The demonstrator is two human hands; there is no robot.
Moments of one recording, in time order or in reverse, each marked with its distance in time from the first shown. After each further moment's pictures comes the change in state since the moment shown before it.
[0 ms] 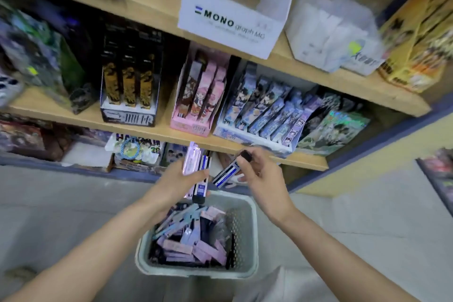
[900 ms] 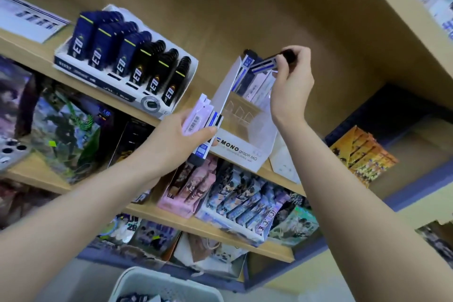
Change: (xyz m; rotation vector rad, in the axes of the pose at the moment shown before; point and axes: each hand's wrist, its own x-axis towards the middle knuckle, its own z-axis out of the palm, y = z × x) left_hand -0.049 0.191 -0.071 -0.013 0.144 0.679; right_hand 0.153 -0.277 -0.037 -0.254 0.621 -0.764
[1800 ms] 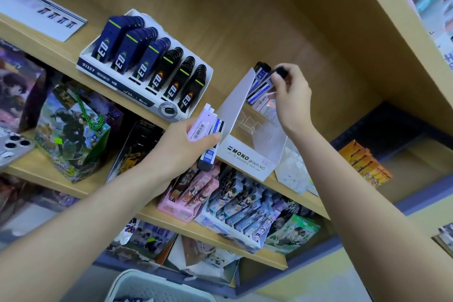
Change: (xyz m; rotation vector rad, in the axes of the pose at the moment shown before) left_hand -0.005 0.001 -0.011 -0.168 0.043 -0.008; right_hand 0.005 -0.005 0.008 -0.075 -0.259 0.063
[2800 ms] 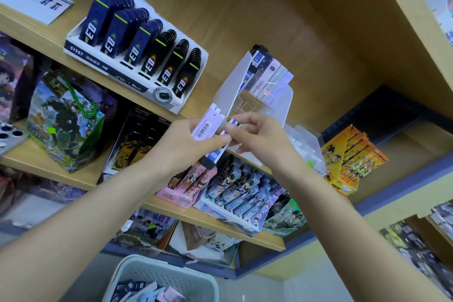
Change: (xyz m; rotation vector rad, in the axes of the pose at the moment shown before) left_hand -0.004 -0.011 0.010 0.010 -0.068 -0.071; right_hand -0.097 -0.032 -0.007 0.175 -0.482 0.458
